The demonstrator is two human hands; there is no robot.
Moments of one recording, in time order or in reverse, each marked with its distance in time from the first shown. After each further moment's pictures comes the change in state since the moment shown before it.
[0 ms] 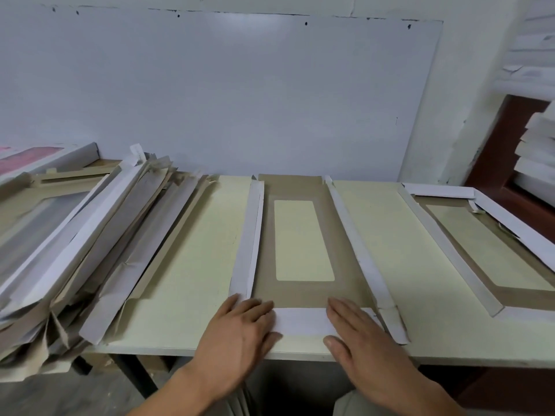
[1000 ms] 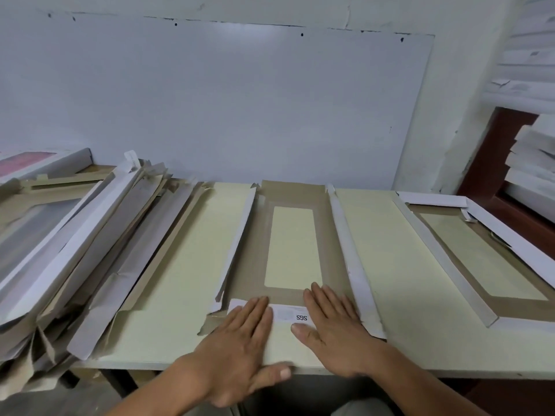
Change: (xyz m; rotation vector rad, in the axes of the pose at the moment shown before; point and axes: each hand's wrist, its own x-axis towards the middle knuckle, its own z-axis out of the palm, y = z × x) left_hand 0.011 -0.005 -0.001 -0.046 -0.563 -0.013; right_hand 0.054 -0.015 -0.008 -0.048 -0.317 0.128
